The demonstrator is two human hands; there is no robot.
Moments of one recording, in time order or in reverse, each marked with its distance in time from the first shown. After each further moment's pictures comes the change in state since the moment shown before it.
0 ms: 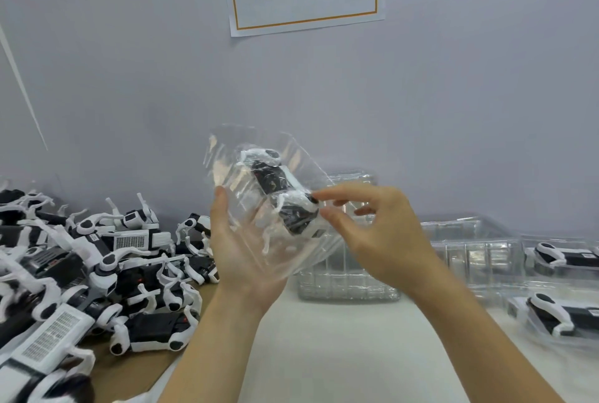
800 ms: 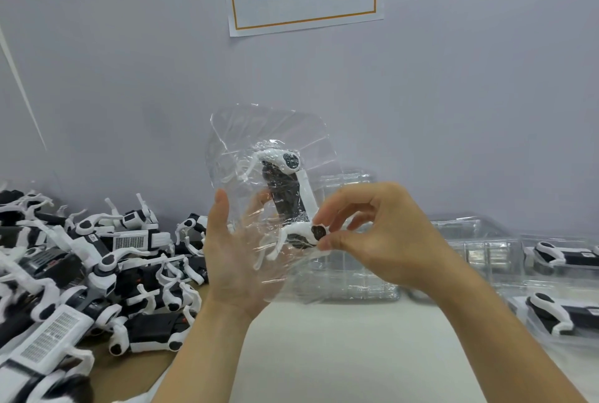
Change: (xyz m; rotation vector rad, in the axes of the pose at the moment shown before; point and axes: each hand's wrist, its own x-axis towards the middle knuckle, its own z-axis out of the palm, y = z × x) left_hand 0.004 0.005 -0.017 0.109 -0.258 0.002; right_hand 0.001 -0.013 -0.016 0.018 -0.228 -0.022
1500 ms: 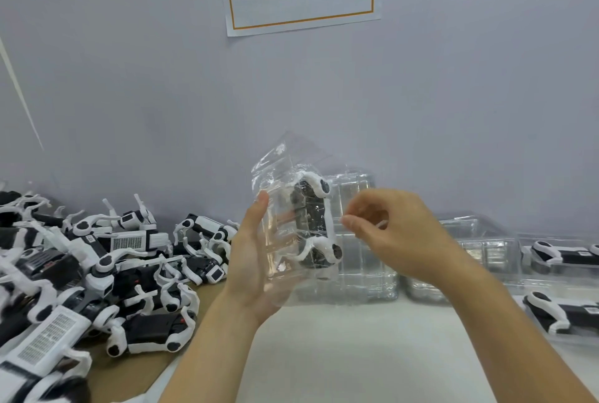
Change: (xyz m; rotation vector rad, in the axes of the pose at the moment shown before) left_hand 0.006 -0.011 0.008 0.213 0.107 -0.118; right_hand 0.000 0.033 -0.012 -0.183 0.070 0.158
